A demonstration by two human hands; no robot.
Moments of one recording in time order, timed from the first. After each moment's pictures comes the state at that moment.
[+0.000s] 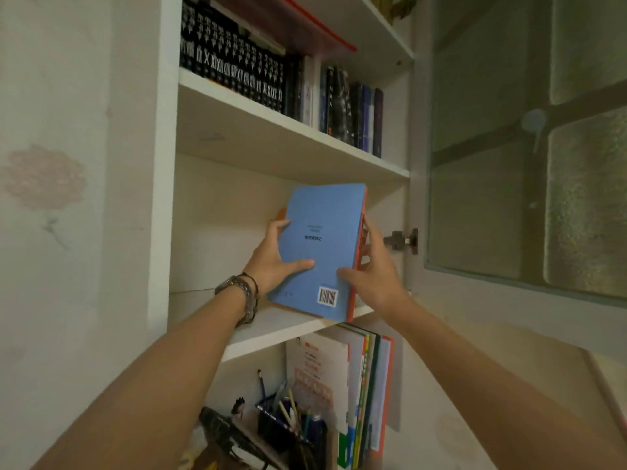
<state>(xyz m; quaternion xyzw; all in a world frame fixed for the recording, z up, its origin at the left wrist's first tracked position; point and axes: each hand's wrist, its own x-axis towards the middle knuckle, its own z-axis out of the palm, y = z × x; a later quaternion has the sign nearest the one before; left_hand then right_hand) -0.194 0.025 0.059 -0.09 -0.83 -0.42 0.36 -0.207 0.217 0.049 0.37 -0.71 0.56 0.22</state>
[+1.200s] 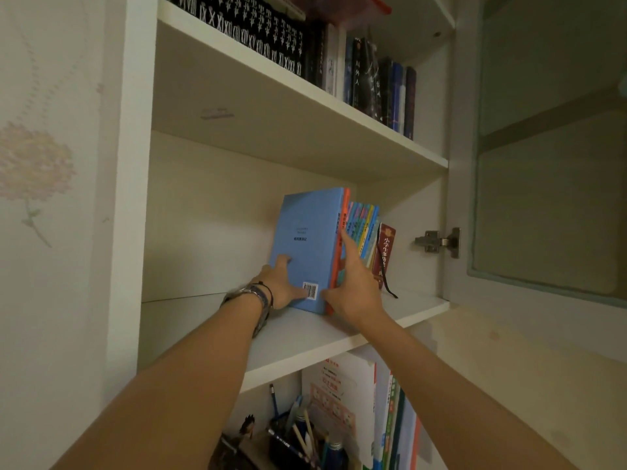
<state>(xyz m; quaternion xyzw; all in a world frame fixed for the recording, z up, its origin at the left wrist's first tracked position) -0.257 -0.018 0.039 0.10 -0.93 -0.27 0.21 -0.284 0.131 0.027 0.31 -0.80 0.45 0.26</state>
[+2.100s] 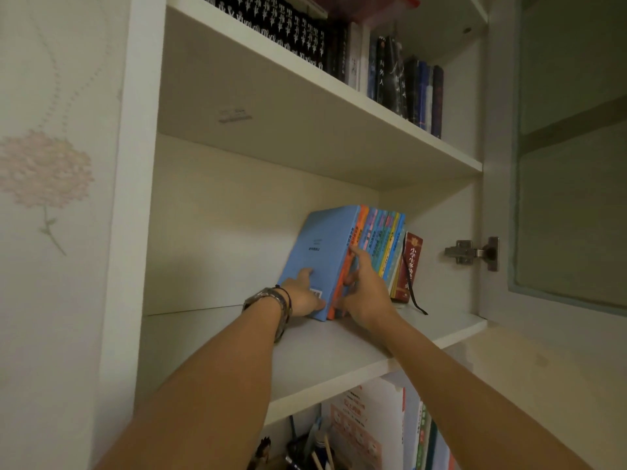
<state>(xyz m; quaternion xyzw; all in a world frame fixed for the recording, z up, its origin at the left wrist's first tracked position) -0.283 -0.029 0.044 0.11 -0.94 -0.28 0.15 -0.327 0.106 0.031 0.36 -0.76 0.51 0.17</state>
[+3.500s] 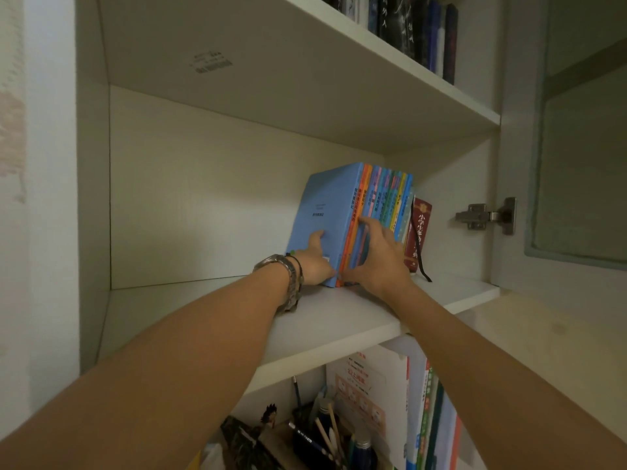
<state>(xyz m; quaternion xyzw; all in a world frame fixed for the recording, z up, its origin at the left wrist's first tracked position) -0.298 -0.006 0.042 0.10 -0.92 -0.32 0.17 -0.356 0.118 0.025 0.32 -0.82 0.40 0.25</state>
